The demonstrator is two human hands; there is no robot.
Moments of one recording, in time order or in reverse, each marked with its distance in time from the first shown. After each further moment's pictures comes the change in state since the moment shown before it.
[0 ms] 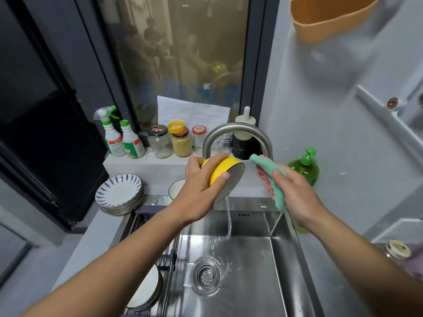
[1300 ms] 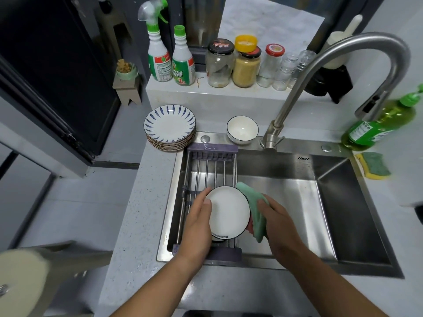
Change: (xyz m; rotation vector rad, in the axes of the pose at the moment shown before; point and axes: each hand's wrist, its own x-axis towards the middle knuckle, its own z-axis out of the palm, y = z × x) left_hand -0.203 -0.215 -0.072 -0.703 0.178 -0.710; right_hand -0.106 0.120 0.289 0.103 0.119 0.560
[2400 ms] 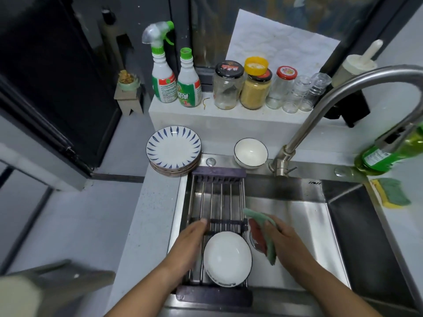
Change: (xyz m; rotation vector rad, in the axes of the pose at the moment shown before) left_hand 0.078 0.016 -0.048 0.225 -0.132 -0.252; right_hand 0.059 -0.028 0.003 -0.177 -0.143 0.063
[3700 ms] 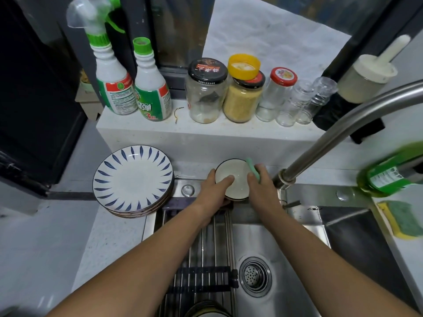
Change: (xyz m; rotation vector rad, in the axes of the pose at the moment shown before) left_hand 0.229 0.120 0.081 -0.202 -0.093 0.109; right_hand 0.236 -0.042 -0.026 -0.262 0.413 -0.165
